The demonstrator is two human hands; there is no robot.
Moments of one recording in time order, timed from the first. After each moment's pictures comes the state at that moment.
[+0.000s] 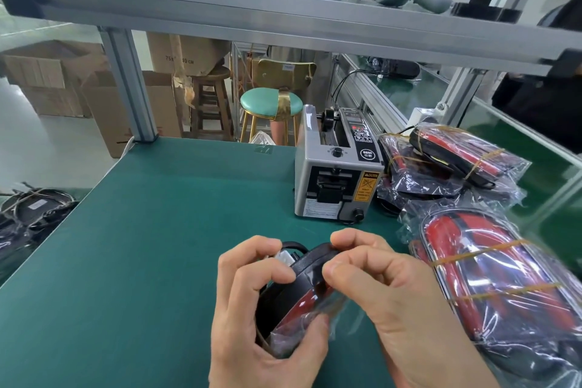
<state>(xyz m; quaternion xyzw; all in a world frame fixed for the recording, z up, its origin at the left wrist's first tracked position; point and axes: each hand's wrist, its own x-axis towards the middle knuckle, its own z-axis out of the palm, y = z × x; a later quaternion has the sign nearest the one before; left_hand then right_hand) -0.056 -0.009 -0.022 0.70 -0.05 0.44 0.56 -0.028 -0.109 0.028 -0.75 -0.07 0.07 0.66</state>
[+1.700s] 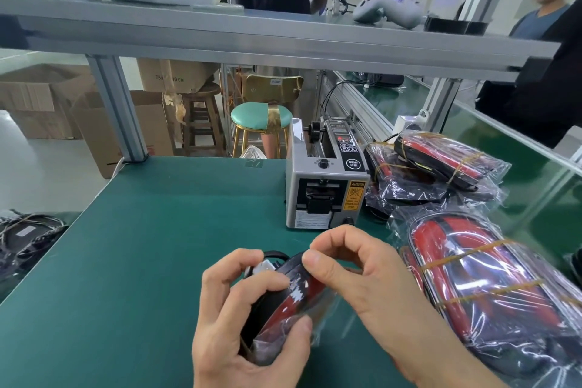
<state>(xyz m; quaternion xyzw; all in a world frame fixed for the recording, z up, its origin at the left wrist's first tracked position) -0.043 0.013 -0.036 0.74 -0.11 0.43 0.51 -0.002 -0.120 0.011 -0.77 -0.12 0.05 0.62</state>
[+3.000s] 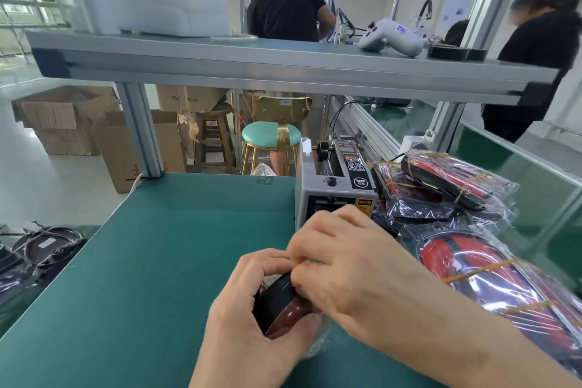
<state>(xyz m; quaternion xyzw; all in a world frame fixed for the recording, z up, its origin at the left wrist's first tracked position) -0.040 0.029 -0.012 0.79 -0.07 0.28 0.55 0.007 -0.111 0.063 -0.81 -0.54 -0.24 -0.01</state>
